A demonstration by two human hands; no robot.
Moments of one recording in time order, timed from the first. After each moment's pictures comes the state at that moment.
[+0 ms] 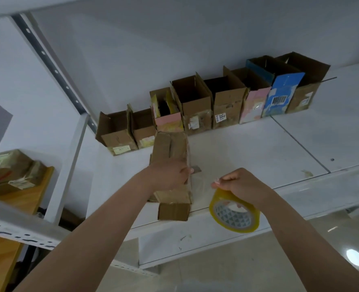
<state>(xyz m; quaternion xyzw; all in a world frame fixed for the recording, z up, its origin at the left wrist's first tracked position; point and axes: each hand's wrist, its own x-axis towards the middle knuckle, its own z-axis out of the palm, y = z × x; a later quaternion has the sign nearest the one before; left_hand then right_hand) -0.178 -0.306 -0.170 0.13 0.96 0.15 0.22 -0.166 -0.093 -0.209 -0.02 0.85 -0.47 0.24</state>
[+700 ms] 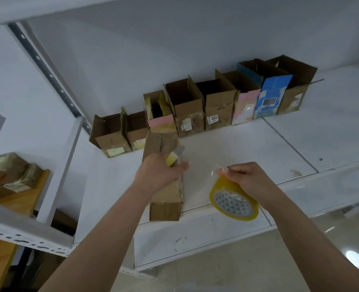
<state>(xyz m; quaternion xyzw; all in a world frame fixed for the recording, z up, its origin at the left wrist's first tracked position) -0.163 -0.291 -0.178 -0.08 0.94 0.33 0.03 -0.160 -0.059 -0.205 -0.02 0.81 -0.58 0.14</state>
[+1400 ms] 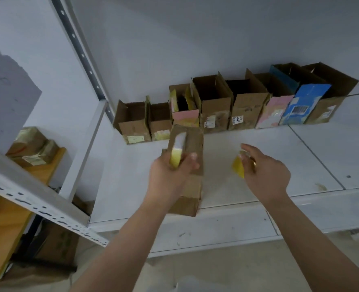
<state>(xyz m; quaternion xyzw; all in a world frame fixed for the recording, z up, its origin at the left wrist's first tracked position) -0.113 -0.302 -0.177 -0.15 0.78 0.59 -0.11 -0.188 -0.100 -0.229 -0.08 0.94 -0.23 -0.24</state>
